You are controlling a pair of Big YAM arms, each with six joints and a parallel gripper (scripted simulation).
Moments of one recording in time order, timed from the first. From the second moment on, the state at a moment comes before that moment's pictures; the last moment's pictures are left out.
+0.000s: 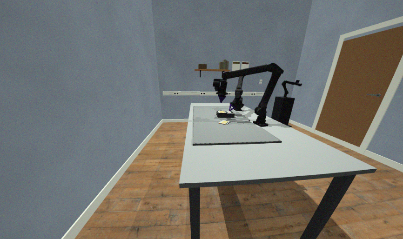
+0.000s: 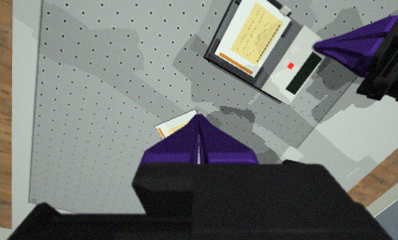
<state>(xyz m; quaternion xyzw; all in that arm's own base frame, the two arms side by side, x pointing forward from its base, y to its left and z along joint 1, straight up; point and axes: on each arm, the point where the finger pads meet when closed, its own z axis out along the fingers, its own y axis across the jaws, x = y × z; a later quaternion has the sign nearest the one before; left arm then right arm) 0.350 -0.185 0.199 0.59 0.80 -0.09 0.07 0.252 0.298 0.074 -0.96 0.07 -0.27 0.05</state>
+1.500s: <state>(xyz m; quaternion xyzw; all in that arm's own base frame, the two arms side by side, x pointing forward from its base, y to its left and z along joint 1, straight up) 0.349 -0.205 0.174 0.57 0.82 -0.09 0.07 0.252 0.298 0.074 -0.96 0.07 -0.27 0.05</state>
